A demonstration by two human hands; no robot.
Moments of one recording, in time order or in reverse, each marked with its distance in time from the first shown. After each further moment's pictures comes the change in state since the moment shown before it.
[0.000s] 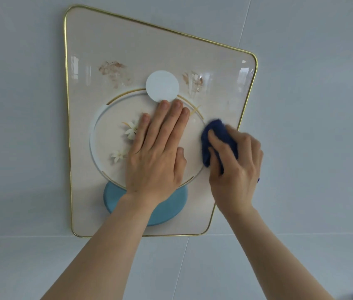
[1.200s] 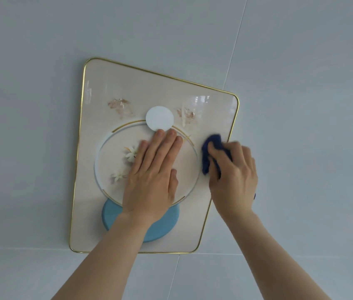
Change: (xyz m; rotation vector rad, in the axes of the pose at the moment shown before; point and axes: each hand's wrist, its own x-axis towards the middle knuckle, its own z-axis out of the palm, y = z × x) left_hand 0.003 0.005 -0.014 -0.064 -0.097 -0.032; right_hand 0.042 0.004 -0.024 -0.075 -0.083 0.003
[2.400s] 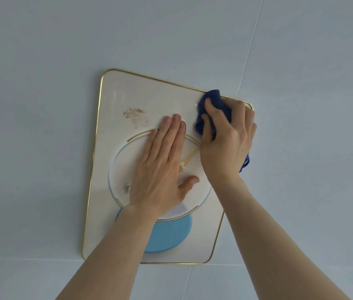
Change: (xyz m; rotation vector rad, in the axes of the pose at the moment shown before) left_hand 0.032 -0.018 -0.021 0.068 -0.071 0.001; right_hand 0.080 -0.054 0.033 0.140 0.204 0.034
